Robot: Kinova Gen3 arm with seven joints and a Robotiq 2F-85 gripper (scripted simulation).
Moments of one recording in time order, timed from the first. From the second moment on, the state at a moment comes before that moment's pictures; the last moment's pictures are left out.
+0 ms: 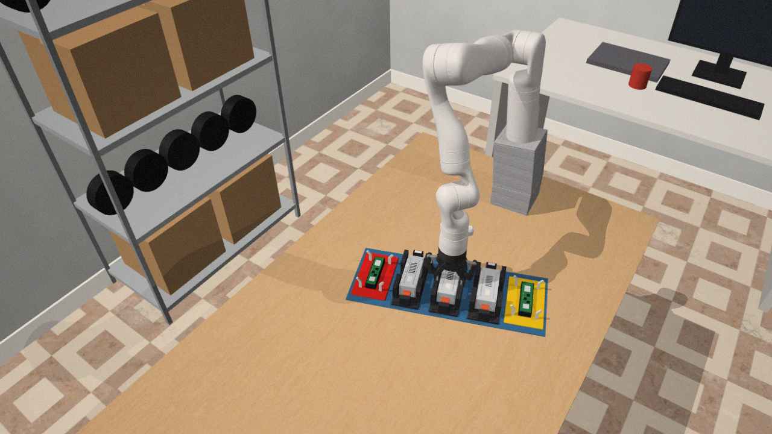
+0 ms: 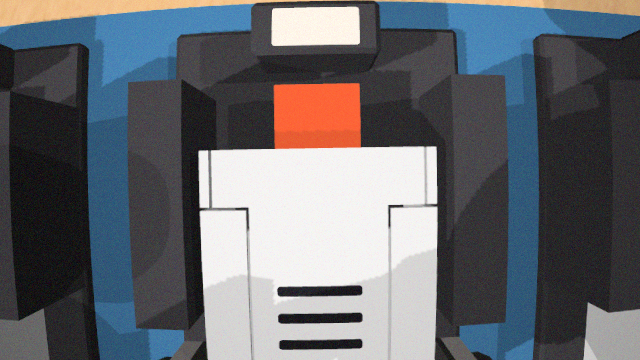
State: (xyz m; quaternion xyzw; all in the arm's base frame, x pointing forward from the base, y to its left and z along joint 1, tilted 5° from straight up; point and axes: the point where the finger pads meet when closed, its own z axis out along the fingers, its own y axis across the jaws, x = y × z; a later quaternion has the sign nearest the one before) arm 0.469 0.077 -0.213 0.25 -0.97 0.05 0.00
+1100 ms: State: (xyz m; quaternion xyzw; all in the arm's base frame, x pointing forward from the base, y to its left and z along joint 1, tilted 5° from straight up) arm 0.469 0.077 -0.213 0.25 -0.97 0.05 0.00
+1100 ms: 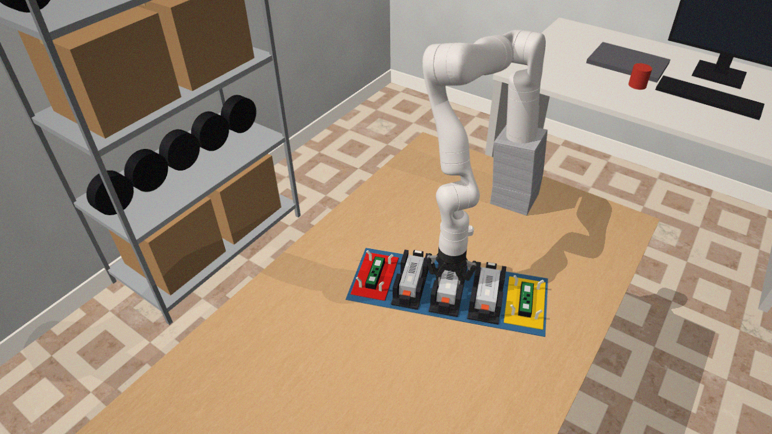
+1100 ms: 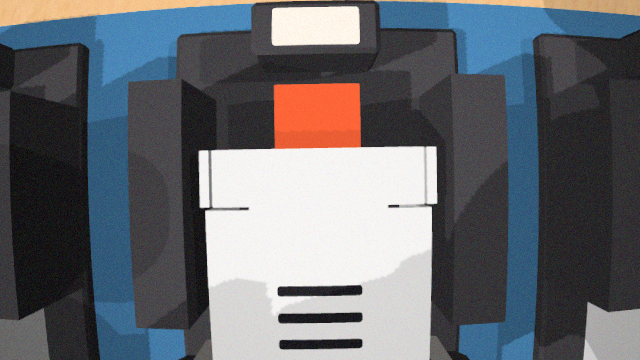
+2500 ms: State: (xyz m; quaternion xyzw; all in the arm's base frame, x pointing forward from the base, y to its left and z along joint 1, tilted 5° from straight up) arm 0.469 0.077 -0.213 0.25 -0.97 0.05 0.00
